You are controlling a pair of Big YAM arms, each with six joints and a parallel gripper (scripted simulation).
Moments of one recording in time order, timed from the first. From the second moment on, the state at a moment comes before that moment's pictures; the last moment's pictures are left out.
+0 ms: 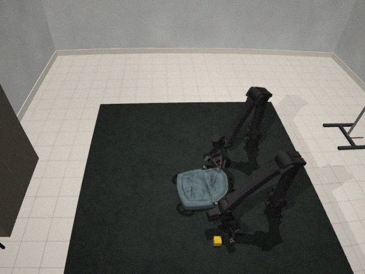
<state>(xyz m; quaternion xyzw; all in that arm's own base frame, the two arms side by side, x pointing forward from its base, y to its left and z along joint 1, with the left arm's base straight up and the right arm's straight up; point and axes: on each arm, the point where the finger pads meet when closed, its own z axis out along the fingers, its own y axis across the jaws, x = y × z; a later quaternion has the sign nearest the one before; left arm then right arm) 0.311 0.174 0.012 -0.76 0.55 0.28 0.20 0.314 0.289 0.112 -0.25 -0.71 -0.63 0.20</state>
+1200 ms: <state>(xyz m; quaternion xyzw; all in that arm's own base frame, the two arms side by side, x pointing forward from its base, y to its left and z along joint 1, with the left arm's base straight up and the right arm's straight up) 0.295 0.139 0.117 -0.71 0.62 0.26 0.22 0.314 0.289 0.112 -0.25 -0.71 -0.63 0.20</state>
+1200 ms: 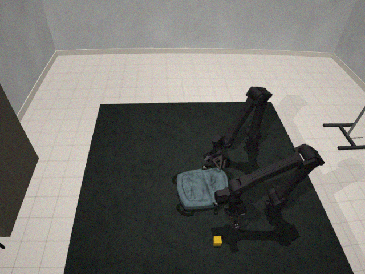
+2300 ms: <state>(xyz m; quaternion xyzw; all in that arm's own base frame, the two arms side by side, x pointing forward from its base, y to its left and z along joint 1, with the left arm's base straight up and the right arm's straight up) 0.251 -0.044 0.125 -0.25 0.91 0.08 0.33 0.314 0.289 0.112 -0.25 -0.71 -0.63 0.20</state>
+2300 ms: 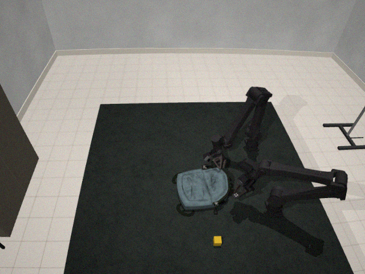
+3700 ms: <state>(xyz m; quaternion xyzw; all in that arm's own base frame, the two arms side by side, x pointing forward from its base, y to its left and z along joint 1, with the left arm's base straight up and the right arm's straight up) 0.225 -0.141 0.081 0.07 0.94 -0.02 0.34 0.314 0.289 0.112 -0.25 -0.71 -0.63 0.20</state>
